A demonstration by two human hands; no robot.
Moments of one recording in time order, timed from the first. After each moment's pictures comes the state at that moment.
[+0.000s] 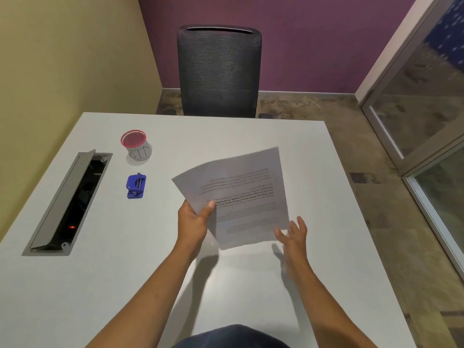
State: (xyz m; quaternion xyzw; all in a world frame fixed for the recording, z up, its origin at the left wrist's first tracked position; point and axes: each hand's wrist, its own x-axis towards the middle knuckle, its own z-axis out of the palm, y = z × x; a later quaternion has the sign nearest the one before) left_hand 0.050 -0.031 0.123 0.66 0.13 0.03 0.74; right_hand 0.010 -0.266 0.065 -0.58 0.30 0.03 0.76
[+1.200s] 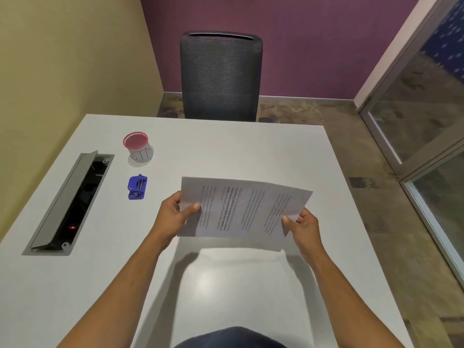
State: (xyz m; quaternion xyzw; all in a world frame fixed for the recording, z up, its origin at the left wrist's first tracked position) left_hand 0.068 0.033 0.122 0.71 0.07 -0.08 0.70; right_hand 0.042 -0.297 0.093 -0.72 0.16 0.00 0.67
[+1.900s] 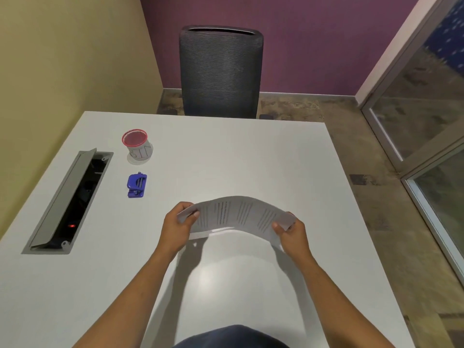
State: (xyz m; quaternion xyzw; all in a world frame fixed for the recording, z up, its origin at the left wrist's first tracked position) left_hand 0.047 0.021 0.095 0.78 0.09 -0.02 0.62; right_hand 0.033 -0.278 0.069 -0.76 0.15 0.02 0.64
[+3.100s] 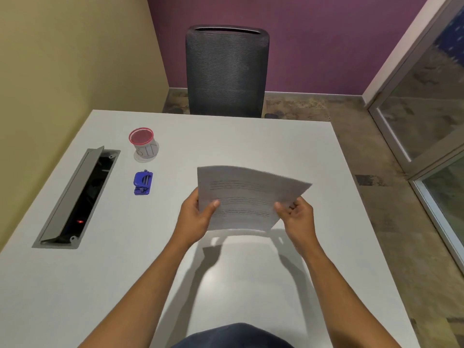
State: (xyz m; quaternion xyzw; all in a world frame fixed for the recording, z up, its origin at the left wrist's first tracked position) left_hand 0.051 -0.006 0.135 0.74 -0.02 0.01 0.68; right_hand 0.052 -0.260 0.117 -0.70 0.09 -0.04 0.71
